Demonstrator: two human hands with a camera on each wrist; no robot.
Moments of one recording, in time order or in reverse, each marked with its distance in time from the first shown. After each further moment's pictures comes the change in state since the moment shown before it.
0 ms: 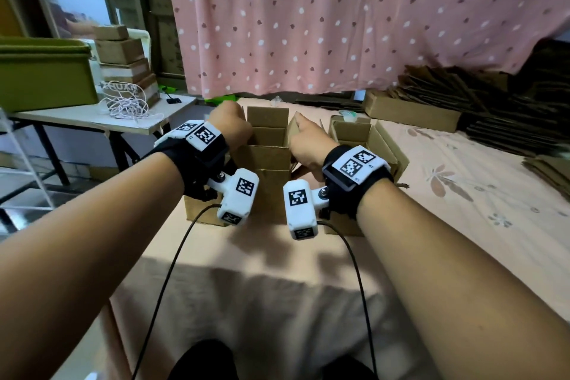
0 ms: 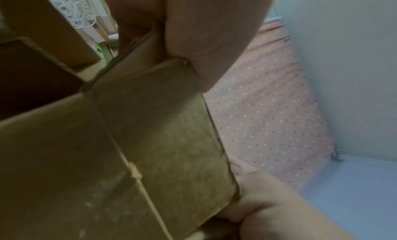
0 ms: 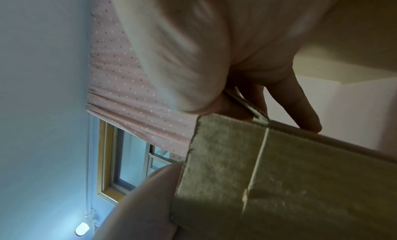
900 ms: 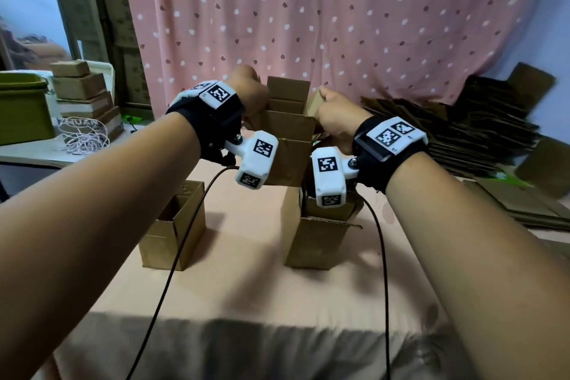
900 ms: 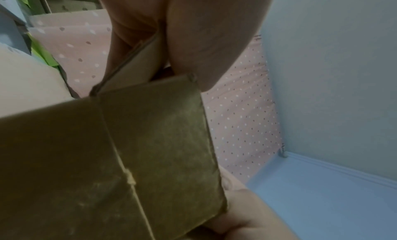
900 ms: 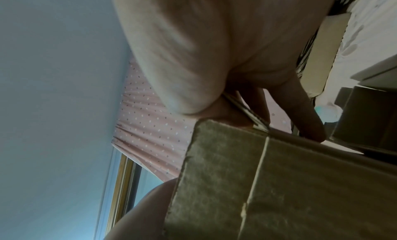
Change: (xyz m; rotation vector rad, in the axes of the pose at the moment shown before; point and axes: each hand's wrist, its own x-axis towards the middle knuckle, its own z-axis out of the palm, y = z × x) left_hand 0.032 0.161 -0.022 -0.184 0.012 0.142; right_hand -0.030 -0.053 -0.158 -0.006 0.200 -0.093
